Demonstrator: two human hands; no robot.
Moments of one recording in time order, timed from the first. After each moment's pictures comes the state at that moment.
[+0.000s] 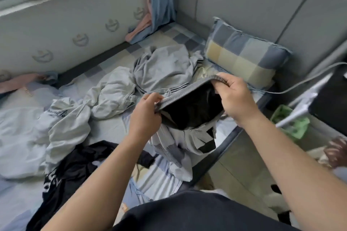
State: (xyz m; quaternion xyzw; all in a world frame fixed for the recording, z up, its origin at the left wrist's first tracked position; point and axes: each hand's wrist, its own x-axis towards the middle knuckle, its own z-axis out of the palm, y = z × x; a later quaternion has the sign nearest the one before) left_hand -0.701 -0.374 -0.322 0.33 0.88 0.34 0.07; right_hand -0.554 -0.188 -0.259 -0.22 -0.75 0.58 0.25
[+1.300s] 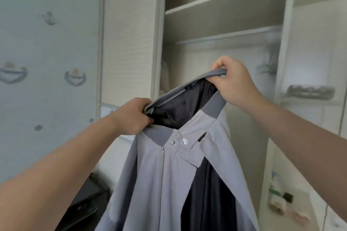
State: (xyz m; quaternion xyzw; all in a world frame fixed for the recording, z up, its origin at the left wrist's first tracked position) left_hand 0.014 -0.104 0.106 0.91 0.13 0.31 0.23; right_hand 0.182 -0.308 0.175 -0.66 -0.49 -0.31 0.47
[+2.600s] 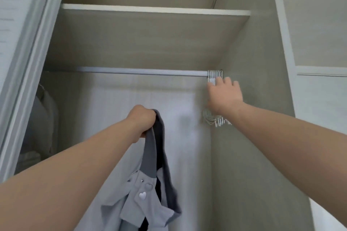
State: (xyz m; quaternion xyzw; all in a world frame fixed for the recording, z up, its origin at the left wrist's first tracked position) left_hand 0.495 -0.040 0.271 0.77 -0.06 0.26 0.58; right_hand 0.507 -0.269 0.333 -0.85 0.04 -0.51 -0.16
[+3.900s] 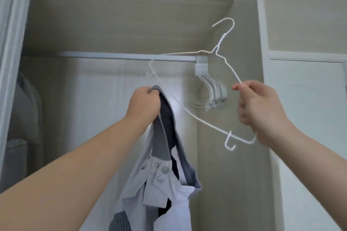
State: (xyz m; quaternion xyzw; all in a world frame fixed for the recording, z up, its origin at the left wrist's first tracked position) left_hand 0.463 -0.075 0.252 0.71 -0.16 0.35 0.59; right_hand 0.393 -0.314 0.238 -0.63 -0.16 -0.46 0.60
